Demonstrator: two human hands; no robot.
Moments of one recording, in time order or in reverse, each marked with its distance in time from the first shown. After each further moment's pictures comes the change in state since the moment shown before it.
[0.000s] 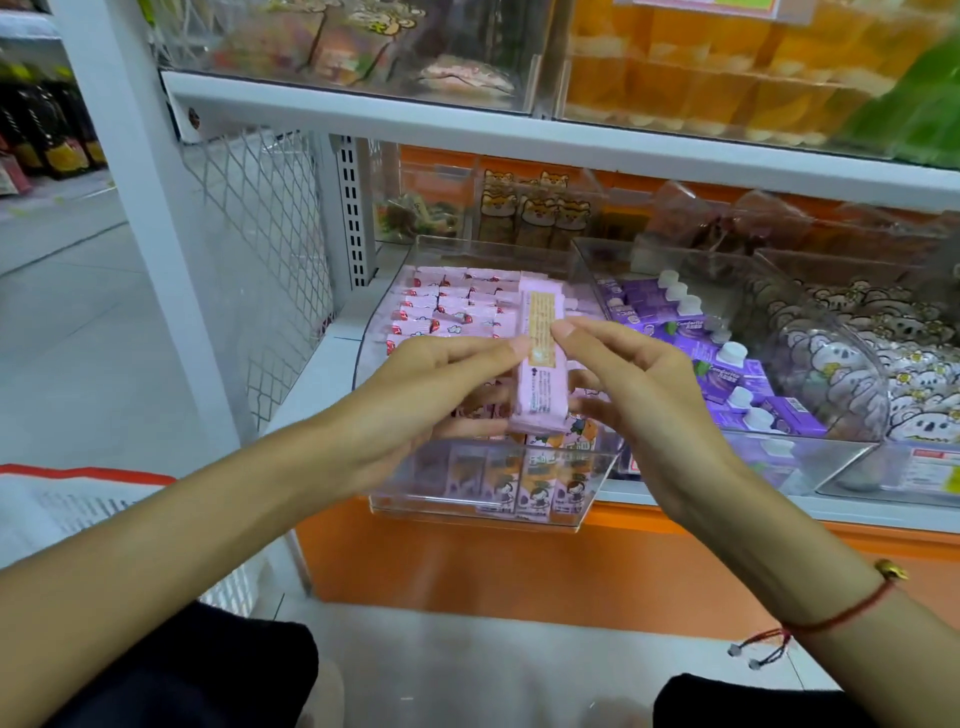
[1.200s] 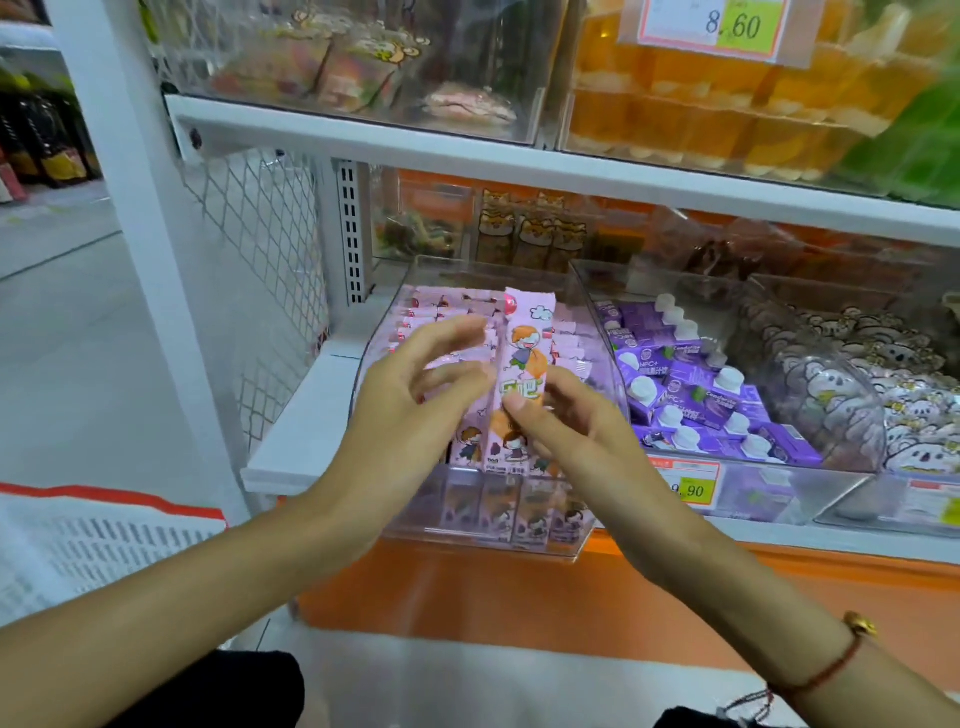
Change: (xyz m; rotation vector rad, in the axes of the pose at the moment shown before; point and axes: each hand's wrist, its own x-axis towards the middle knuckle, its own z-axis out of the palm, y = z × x) left_hand -0.007 -0.006 0.004 0.075 0.339 0.350; right_hand -0.012 0.007 0.020 -0.155 -0.247 -0.062
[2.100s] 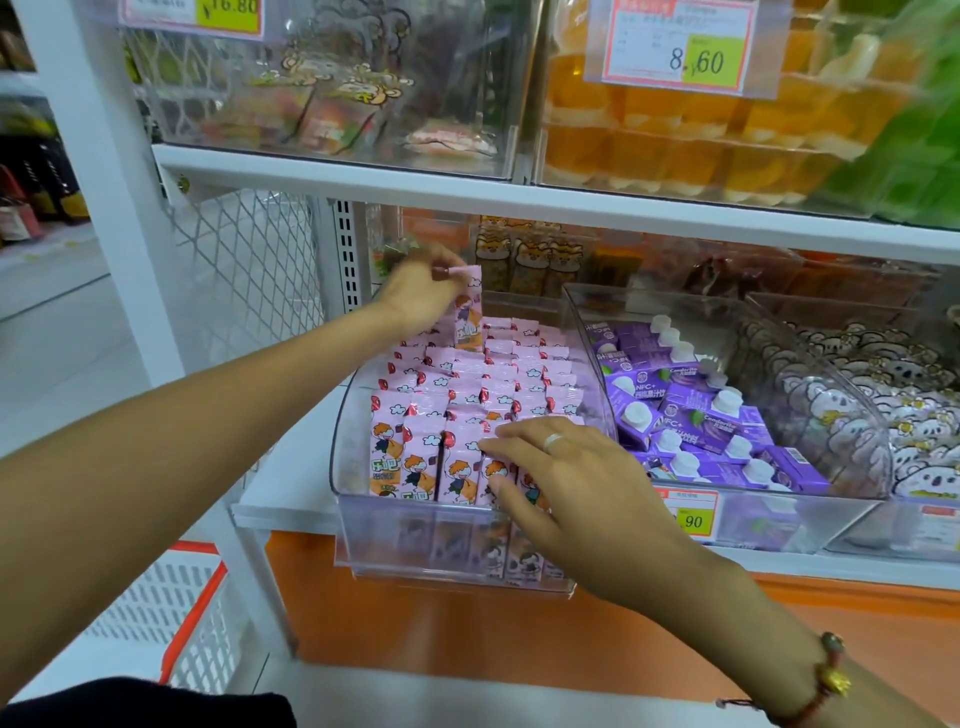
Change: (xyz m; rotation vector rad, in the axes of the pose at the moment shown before) left_hand 0.178 -0.028 -0.006 0.546 -0.031 0.052; right_hand 0.012 0.024 -0.024 -1.246 -0.099 -0.394
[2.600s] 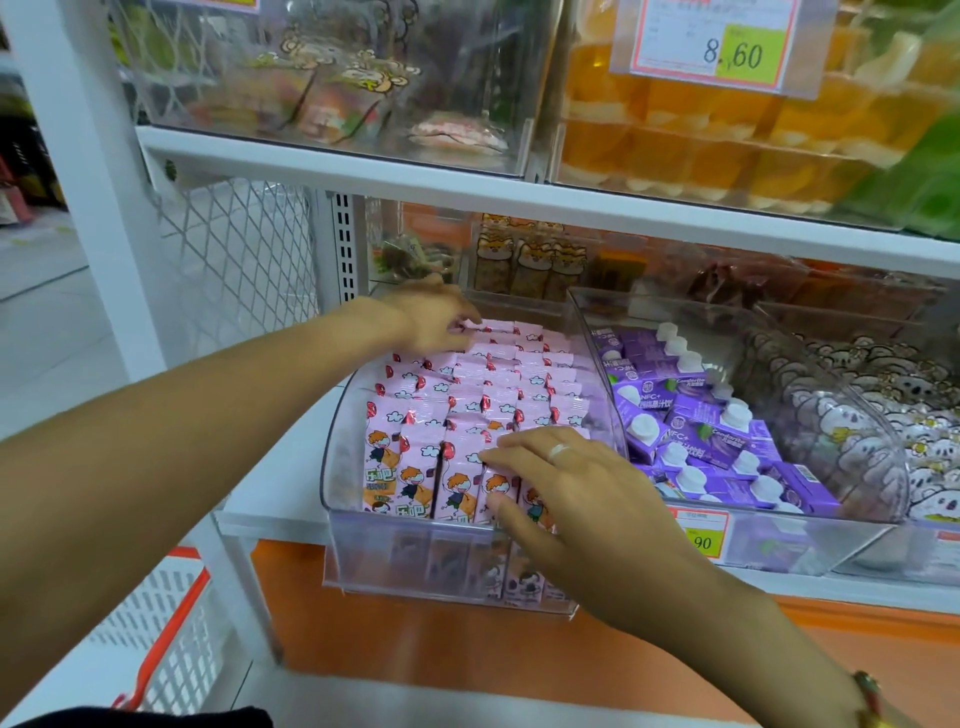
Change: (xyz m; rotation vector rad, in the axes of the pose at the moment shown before) left_hand 0.025 -0.022 0.002 0.694 -0.352 0.164; right_hand 0.004 0.000 -0.001 0.003 -0.045 0.004
